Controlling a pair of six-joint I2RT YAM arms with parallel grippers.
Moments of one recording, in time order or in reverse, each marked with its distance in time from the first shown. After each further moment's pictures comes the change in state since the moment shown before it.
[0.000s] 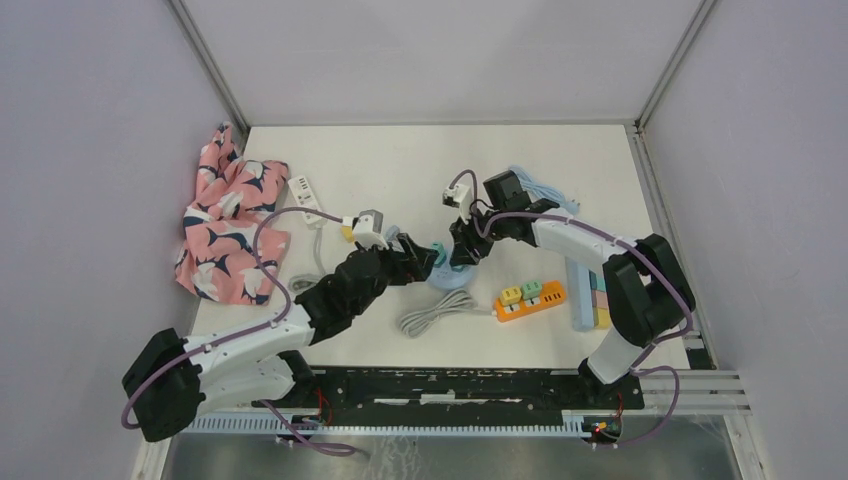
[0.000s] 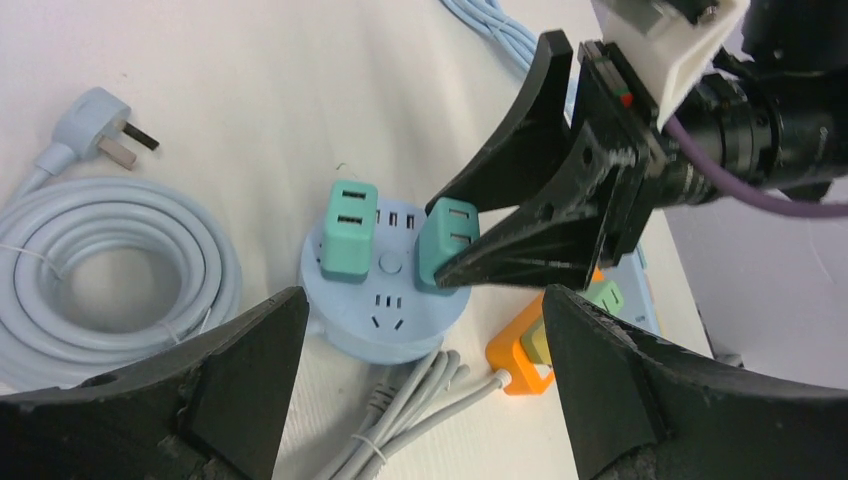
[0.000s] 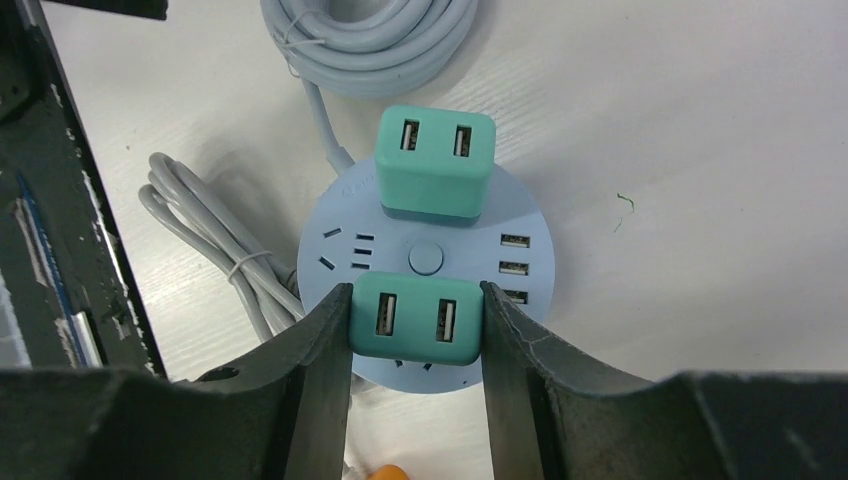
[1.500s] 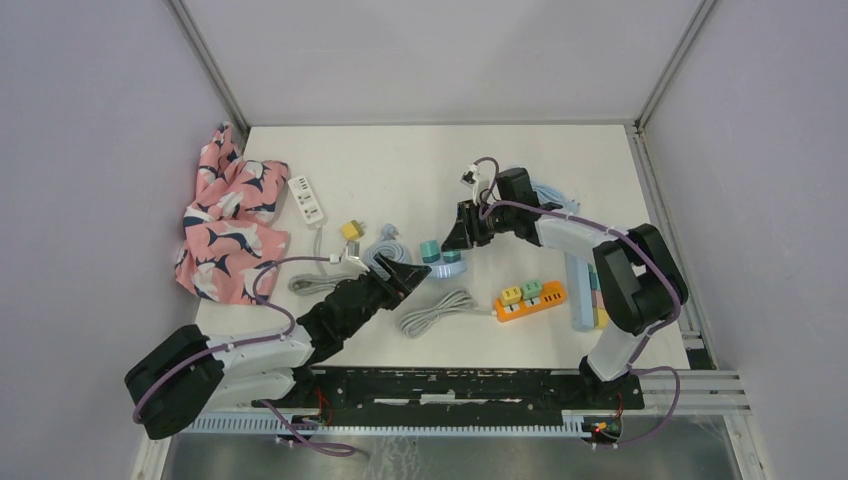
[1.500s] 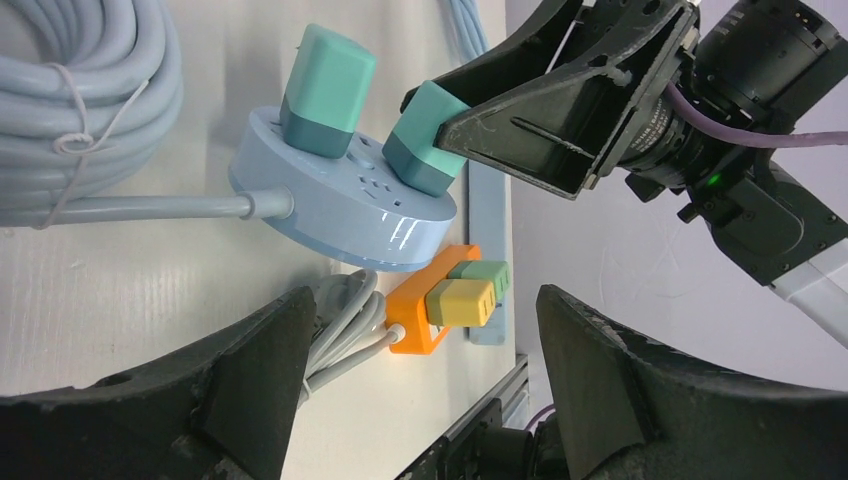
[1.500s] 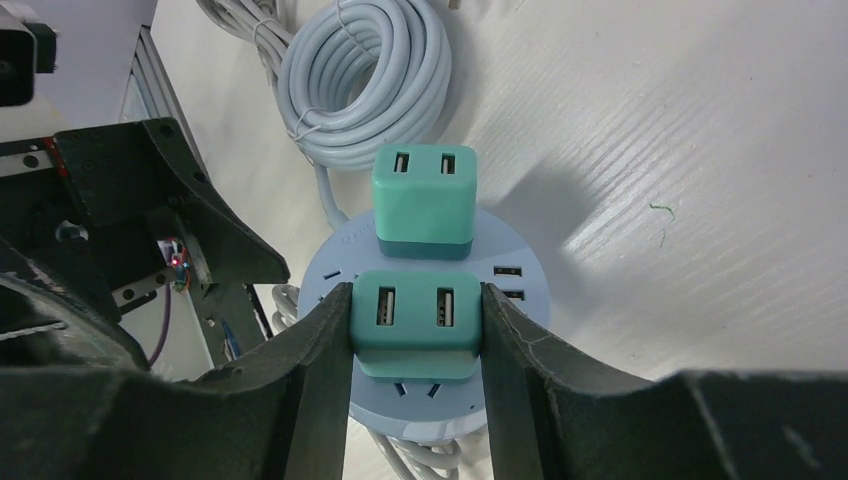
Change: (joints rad) left arm 0.012 -0.022 -0.349 0.410 0.102 -0.501; right arm -0.086 0.067 -0.055 0.289 -0.132 0.557
